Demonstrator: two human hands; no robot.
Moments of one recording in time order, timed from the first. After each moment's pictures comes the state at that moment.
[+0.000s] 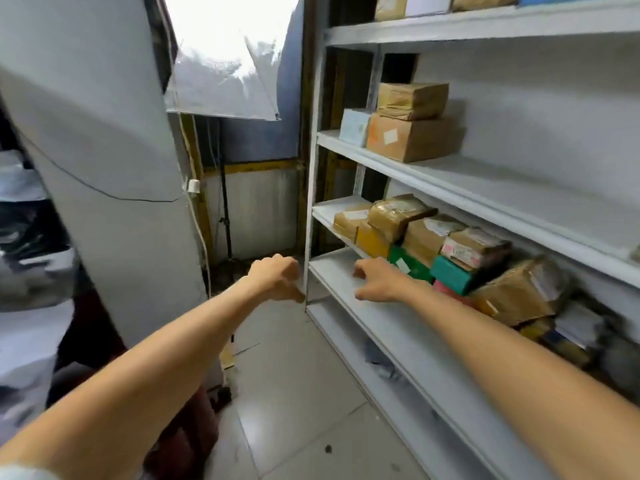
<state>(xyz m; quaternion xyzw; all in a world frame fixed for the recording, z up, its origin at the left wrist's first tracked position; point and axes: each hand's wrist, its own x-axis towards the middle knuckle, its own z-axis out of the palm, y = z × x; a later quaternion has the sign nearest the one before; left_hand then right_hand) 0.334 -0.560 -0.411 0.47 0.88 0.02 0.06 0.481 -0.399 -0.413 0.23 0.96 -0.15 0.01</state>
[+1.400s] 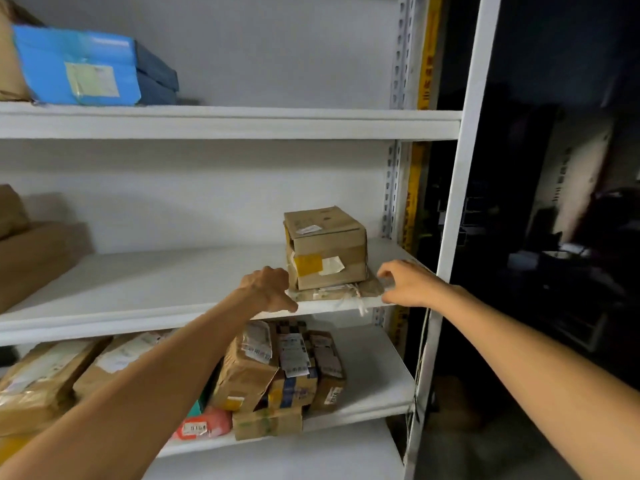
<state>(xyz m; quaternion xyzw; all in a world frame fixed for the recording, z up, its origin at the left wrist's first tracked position) 0.625 -0.194 -0.270 0.85 0.53 0.03 0.00 0.869 -0.280 -0.270 0.77 0.62 -0.05 -0.14</state>
